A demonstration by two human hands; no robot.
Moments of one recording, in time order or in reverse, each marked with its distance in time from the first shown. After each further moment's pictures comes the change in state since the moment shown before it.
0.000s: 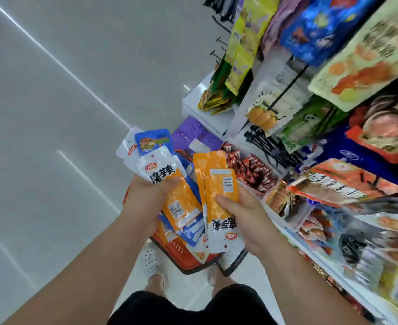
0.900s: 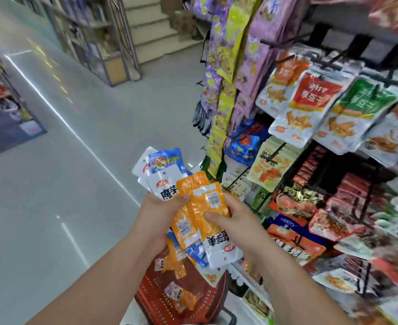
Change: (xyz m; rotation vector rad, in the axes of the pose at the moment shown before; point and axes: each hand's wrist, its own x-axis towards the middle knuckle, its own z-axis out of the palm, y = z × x) left_hand -0.130 0.128 0.077 -0.131 -0.109 0.281; right_hand -0.100 -0.179 -0.021 -0.324 -0.082 -0.350
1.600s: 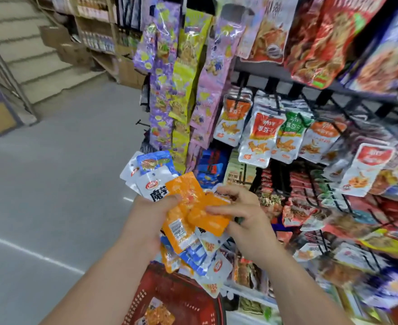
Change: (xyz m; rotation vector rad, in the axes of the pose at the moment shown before) left_hand 0.074 0.100 -0.001 0.054 -0.385 -0.043; right_hand 0.000 -0.065 0.026 -0.435 0.614 -0.334
